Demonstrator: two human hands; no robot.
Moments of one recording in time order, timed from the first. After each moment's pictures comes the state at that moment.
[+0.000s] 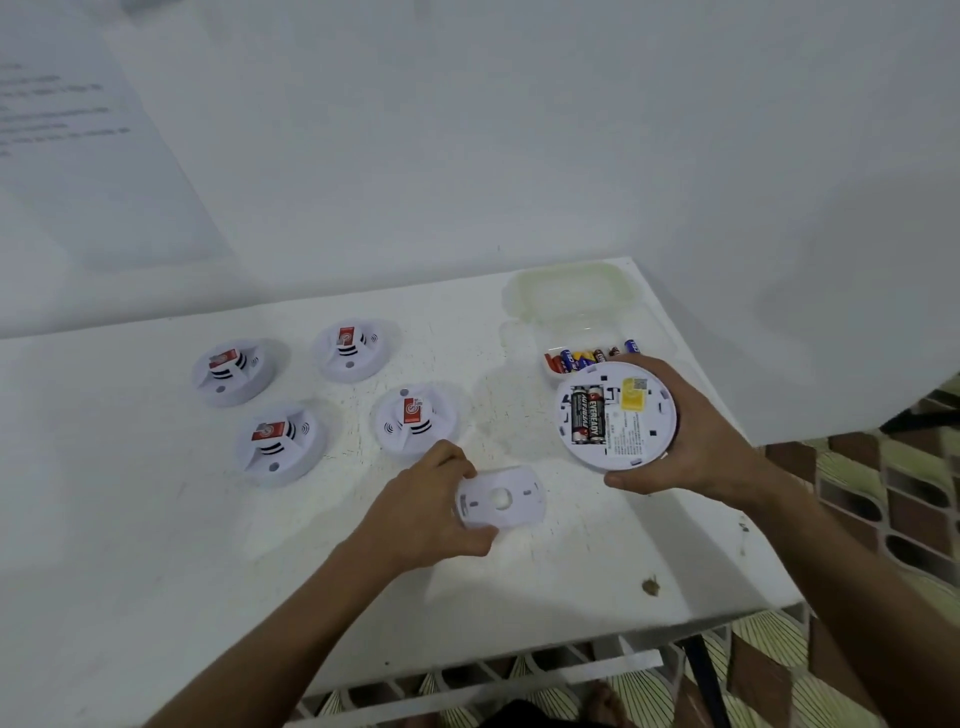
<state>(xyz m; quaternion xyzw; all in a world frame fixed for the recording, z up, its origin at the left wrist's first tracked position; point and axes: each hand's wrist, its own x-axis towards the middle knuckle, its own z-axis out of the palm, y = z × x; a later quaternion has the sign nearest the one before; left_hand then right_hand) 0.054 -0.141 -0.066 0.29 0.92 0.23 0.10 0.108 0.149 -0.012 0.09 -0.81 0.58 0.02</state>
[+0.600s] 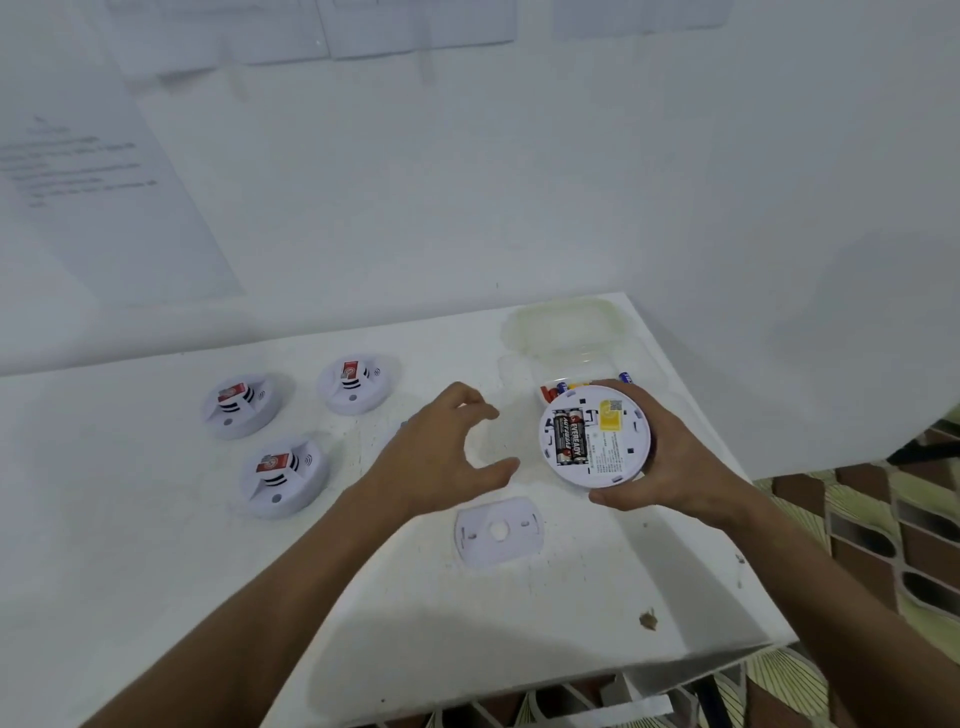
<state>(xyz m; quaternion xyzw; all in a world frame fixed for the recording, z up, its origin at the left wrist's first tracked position) 0.019 -0.112 0.007 0.31 0.91 0.26 0.02 0.100 0.145 -0.007 0.08 -0.80 0.60 -0.01</state>
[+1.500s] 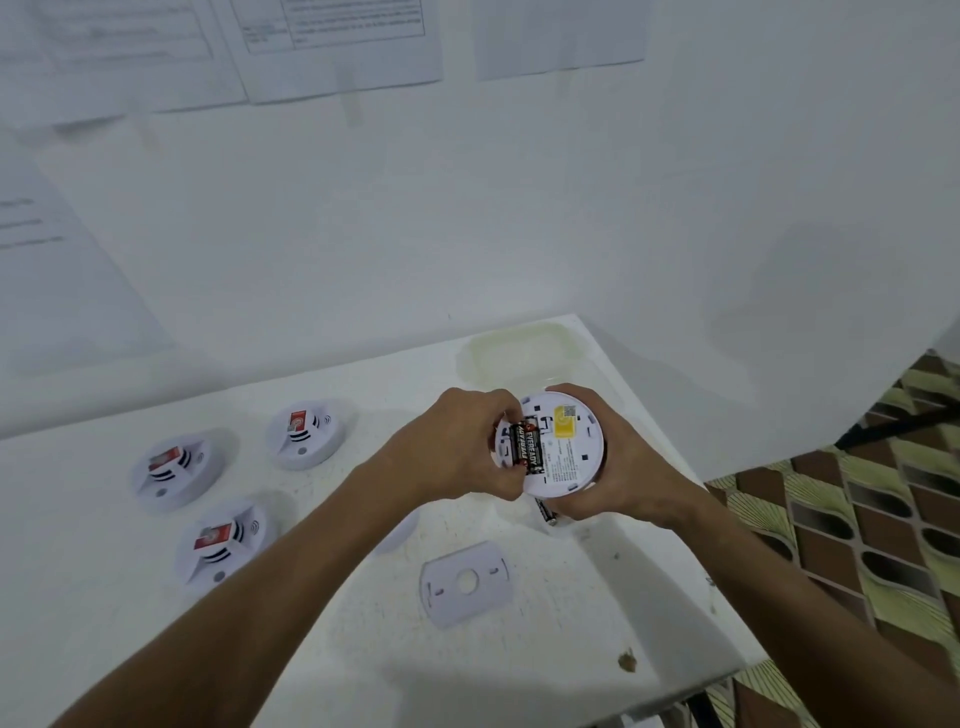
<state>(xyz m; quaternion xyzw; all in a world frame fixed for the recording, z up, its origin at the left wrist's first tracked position) -0.004 -0.047 0.058 0.39 0.88 0.24 0.11 0.073 0.152 -0.008 0.07 -0.80 0.59 0.04</state>
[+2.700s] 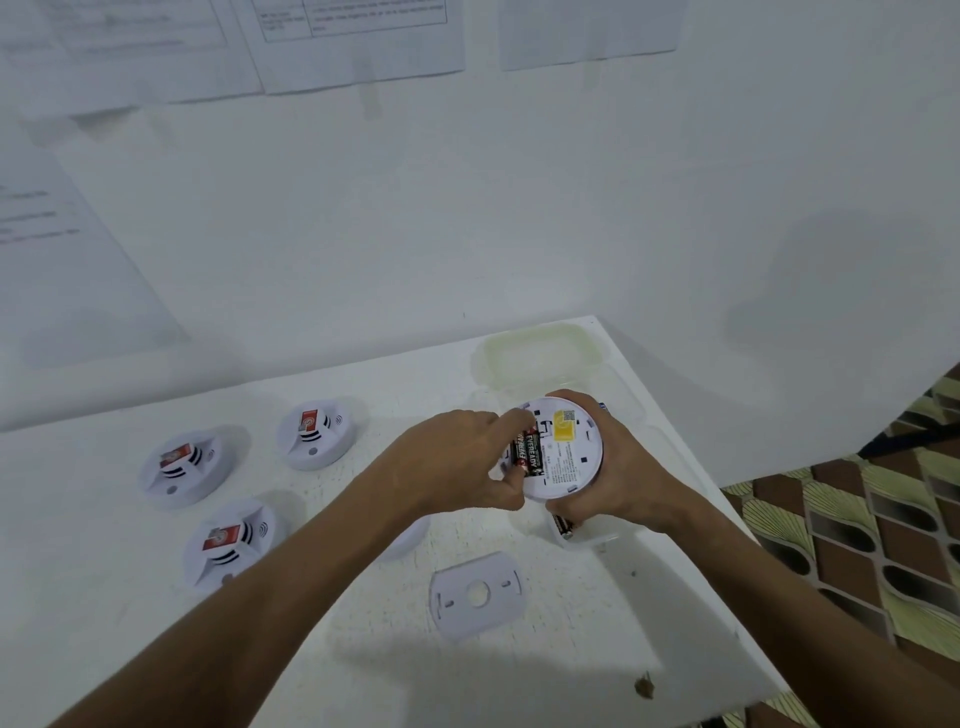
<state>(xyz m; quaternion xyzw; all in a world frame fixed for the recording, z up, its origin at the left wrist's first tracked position) -0.021 -0.055 0.037 0.49 0.87 0.07 -0.01 0.048 0.144 -0.018 0.07 -0.82 0.57 0.03</state>
